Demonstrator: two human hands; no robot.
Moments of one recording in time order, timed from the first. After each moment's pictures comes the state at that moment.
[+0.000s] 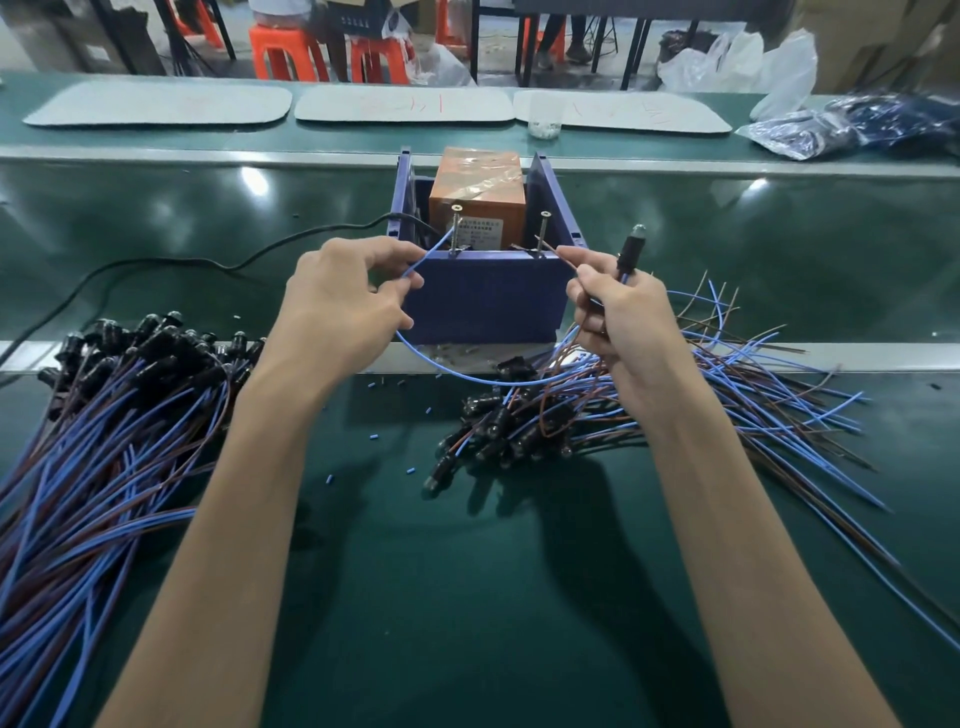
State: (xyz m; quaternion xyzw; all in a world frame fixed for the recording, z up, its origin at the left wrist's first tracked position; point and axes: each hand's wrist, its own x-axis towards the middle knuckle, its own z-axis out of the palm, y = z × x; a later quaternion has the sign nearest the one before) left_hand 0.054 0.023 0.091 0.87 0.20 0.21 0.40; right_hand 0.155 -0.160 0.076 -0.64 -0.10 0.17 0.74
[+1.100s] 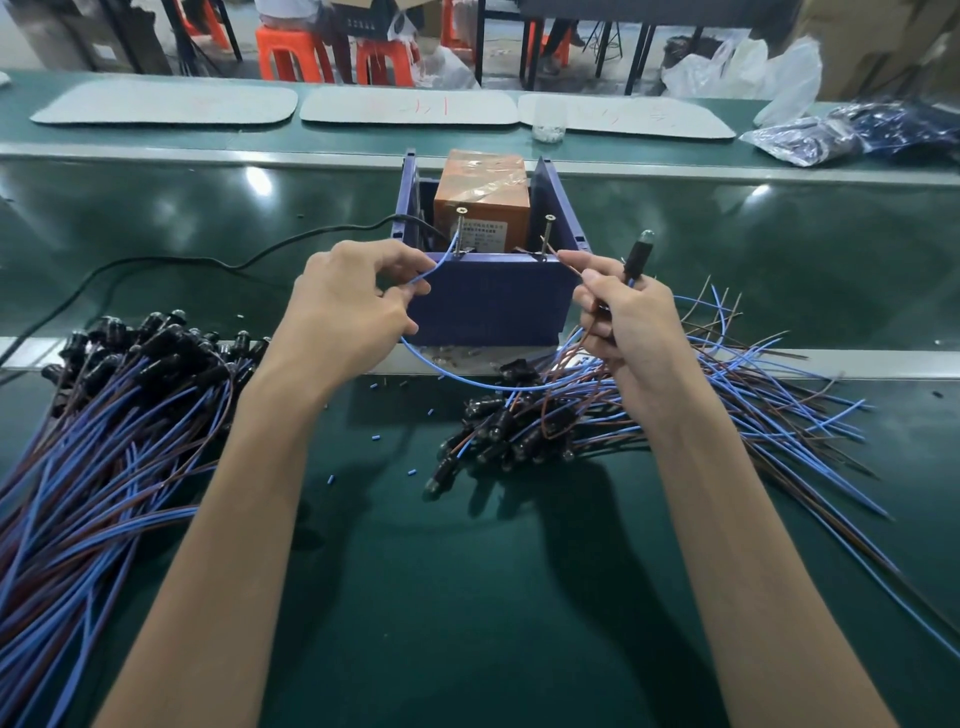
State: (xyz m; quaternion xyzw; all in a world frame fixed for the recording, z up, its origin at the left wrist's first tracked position) left_hand 0.054 0.023 0.090 0.88 0.18 0.20 0.40; right_hand 0.157 -0.164 0.073 -0.64 -0.11 0.17 0.74
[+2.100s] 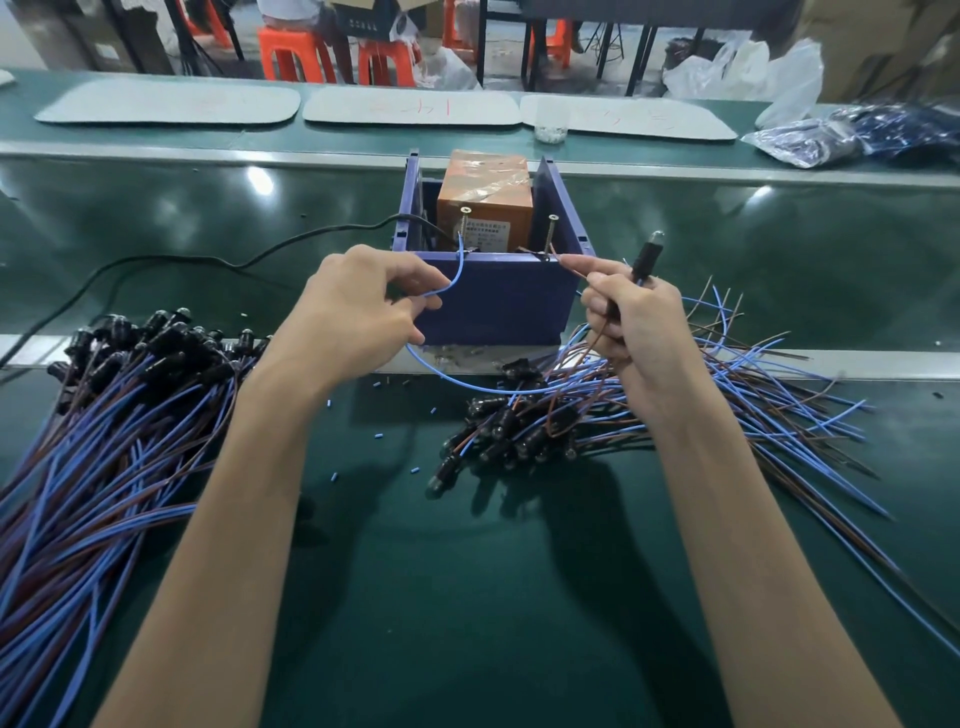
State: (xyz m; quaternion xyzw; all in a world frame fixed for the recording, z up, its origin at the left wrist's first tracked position) left_hand 0.048 0.021 0.097 0.89 0.17 0.14 0.39; right_hand 0.158 -0.167 0.072 -0.64 -0.11 0.17 0.75
